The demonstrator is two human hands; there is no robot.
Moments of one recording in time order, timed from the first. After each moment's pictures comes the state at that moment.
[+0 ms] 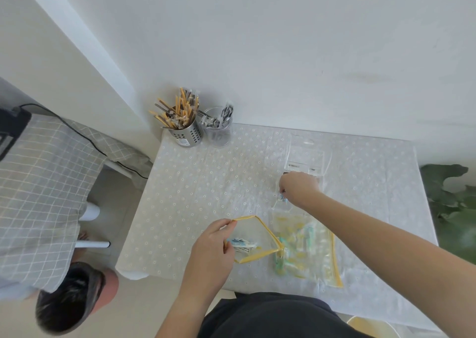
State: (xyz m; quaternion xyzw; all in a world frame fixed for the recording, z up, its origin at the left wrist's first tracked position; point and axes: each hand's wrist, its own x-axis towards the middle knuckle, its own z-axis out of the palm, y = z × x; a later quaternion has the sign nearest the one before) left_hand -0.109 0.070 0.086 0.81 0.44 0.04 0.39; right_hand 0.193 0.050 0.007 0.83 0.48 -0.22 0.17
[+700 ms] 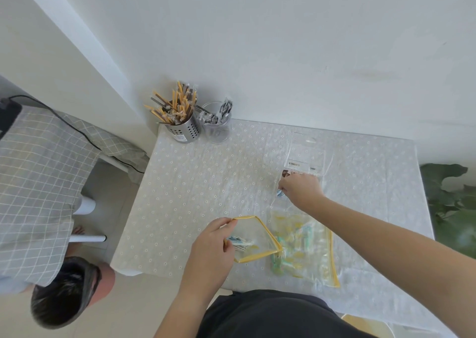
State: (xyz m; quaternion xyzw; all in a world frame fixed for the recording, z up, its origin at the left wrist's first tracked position) left_hand -0.100 0.073 0.078 0.81 0.44 0.02 0.40; right_hand 0.201 0.038 -0.005 0.81 0.54 -0.14 0.17
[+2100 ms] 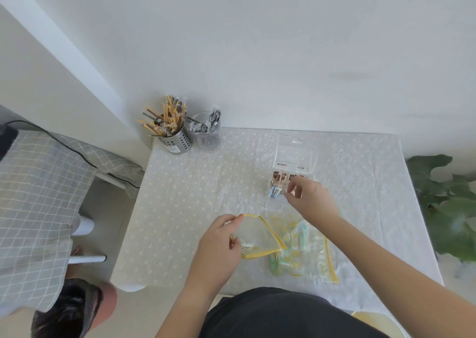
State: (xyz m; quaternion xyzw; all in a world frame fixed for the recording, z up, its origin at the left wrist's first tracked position) left_hand -0.079 0.067 0.095 0.81 0.40 0.01 0.43; right_hand 0.180 -0.027 0.057 0.89 0.35 -0.21 -0.21
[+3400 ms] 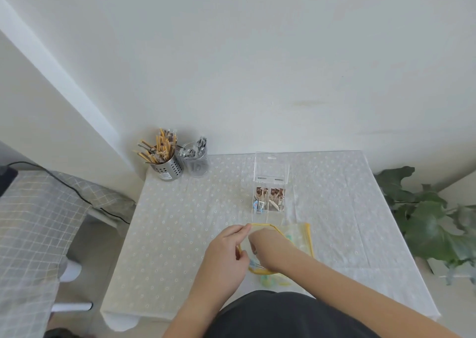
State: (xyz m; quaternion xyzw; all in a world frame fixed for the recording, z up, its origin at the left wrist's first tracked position) left_hand -0.070 0.014 0.133 0.84 0.32 0.06 0.43; right_hand 0.073 -0.052 0.097 0.78 0.54 -0.29 0.10
